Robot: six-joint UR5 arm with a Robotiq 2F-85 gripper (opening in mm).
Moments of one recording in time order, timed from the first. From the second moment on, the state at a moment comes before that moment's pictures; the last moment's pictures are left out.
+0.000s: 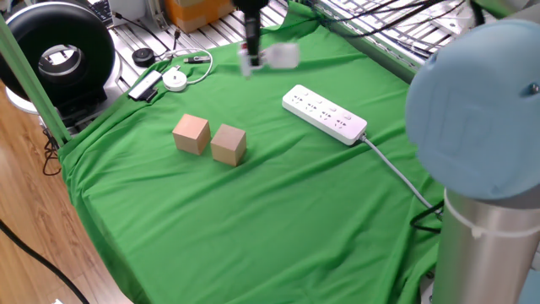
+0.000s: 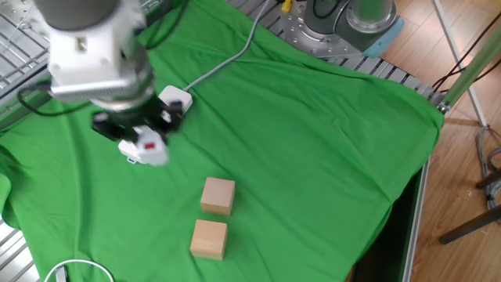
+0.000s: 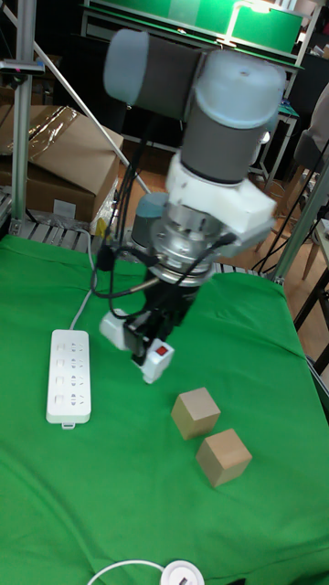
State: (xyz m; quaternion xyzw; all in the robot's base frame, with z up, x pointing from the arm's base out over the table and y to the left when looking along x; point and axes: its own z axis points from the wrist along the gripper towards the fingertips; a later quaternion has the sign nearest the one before) arm 0.626 -0.022 0.185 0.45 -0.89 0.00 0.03
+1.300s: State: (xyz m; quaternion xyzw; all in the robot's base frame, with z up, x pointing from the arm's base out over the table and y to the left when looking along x) arm 0.618 -0.096 0.161 0.67 -0.74 -0.01 0.03
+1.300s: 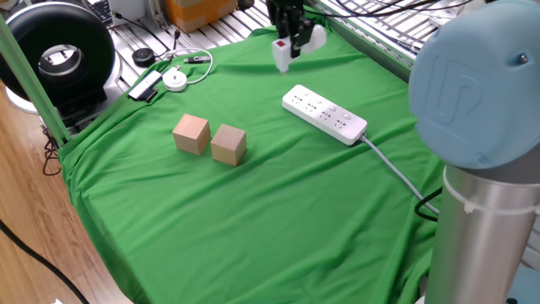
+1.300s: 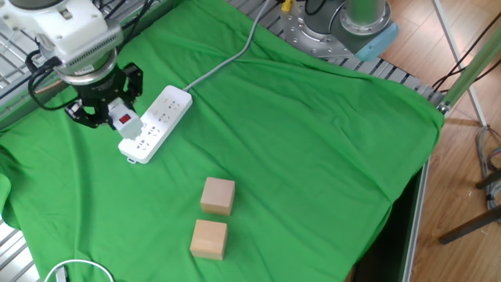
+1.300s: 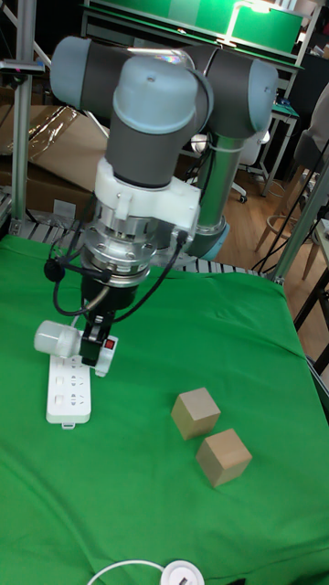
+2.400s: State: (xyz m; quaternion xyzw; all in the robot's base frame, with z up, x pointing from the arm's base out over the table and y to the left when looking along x) arm 0.607 -0.136 0.140 0.70 -0.71 -0.01 0.01
